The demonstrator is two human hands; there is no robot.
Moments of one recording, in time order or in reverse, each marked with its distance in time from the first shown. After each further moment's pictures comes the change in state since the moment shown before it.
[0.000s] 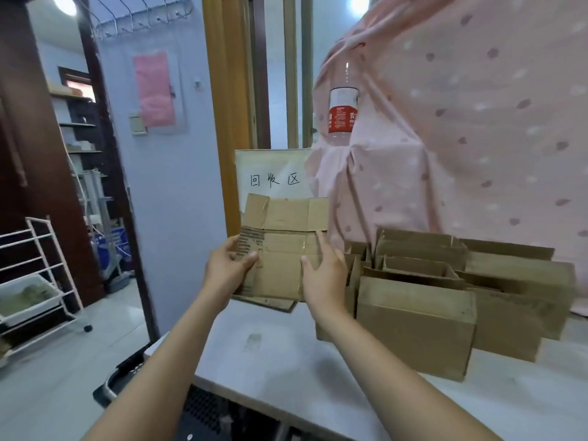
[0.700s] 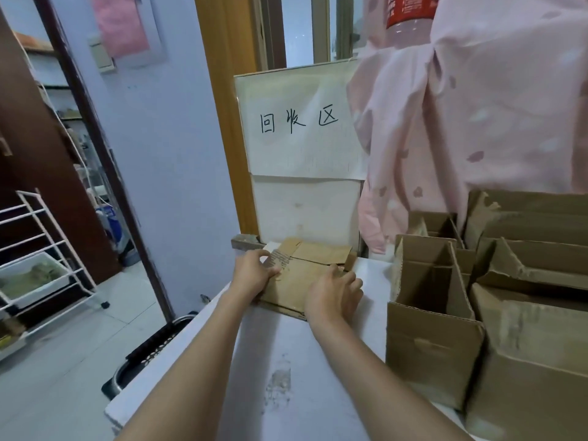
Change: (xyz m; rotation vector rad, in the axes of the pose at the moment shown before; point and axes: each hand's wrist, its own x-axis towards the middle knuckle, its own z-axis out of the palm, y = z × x) left_hand 0.190 -0.180 0.049 0.593 -0.134 -0.064; right_hand 0.086 0.173 0.202 -0.795 -0.187 0.355
